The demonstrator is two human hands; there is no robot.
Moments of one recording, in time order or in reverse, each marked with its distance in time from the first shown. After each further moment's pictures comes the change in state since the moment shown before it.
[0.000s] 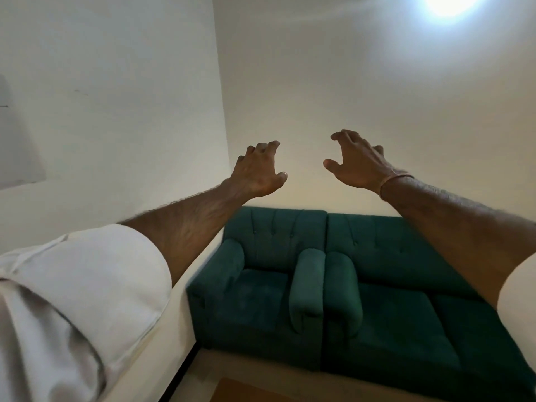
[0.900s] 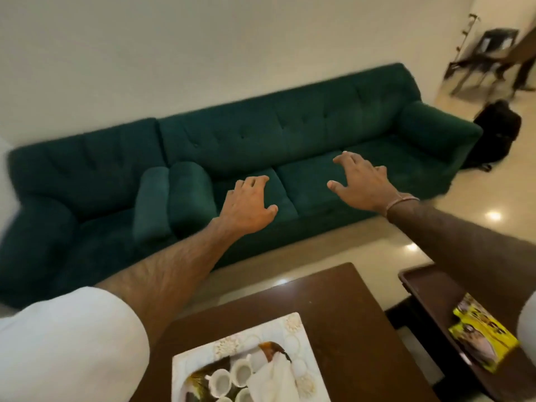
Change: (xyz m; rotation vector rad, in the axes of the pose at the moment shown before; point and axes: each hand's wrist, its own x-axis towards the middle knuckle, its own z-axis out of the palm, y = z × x) left_hand -0.146 0.411 0.377 -0.242 -0.585 0.334; right_hand -0.381 0.446 0.031 -0.172 -0.319 0.688
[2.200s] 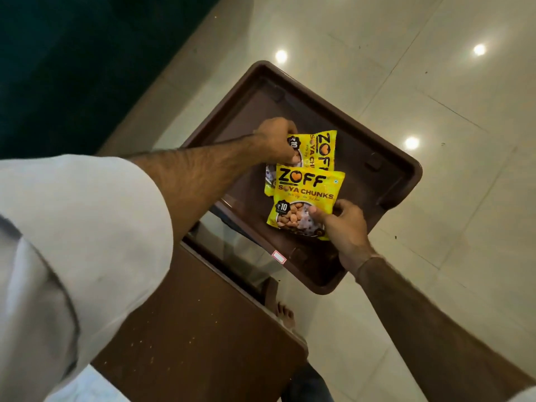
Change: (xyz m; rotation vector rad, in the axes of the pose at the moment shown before) left_hand 0.099 0.515 0.596 -0.172 -0.895 0.466; right_hand -0.308 0.507 0.311 1.007 0.140 1.483
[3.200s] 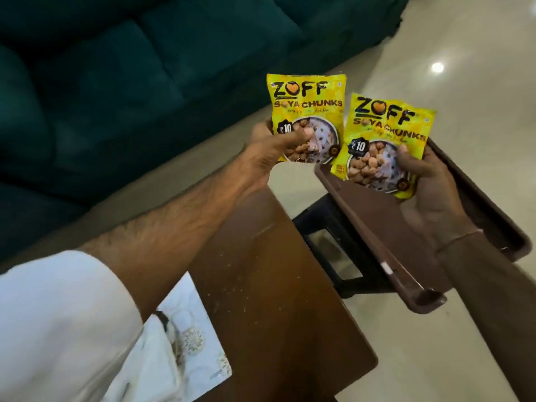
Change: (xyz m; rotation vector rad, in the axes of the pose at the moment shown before) left_hand -0.269 -0.154 -0.111 -1.435 0.553 -0.066; right_hand -0.129 -0.159 0.098 0.371 -0.461 -0.447
